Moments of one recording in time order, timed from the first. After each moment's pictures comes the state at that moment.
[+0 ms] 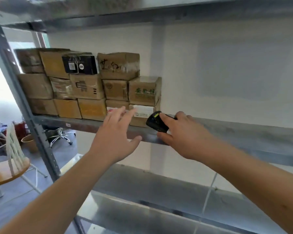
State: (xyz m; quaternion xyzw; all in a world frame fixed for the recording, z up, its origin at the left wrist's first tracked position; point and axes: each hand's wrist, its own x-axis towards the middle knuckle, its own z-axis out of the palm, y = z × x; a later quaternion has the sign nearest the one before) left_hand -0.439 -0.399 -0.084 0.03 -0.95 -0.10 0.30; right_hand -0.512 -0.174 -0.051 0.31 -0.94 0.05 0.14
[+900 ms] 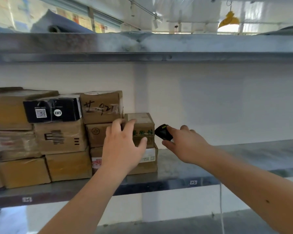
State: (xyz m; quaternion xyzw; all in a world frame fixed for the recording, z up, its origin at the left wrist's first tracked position) left_hand -0.571 -0.452 -0.032 -0.08 -0.89 -0.22 0.39; right_hand -0.587 -0.231 -0.010 0.09 -0.98 0.08 0.16
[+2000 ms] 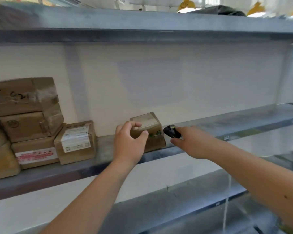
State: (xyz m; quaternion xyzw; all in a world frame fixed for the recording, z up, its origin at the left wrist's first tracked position) left_hand -0.557 -0.242 -0.084 -0.13 -0.78 -0.56 0.24; right_hand -0.510 -0.024 -0.051 -0.01 -0.98 0.16 0.10
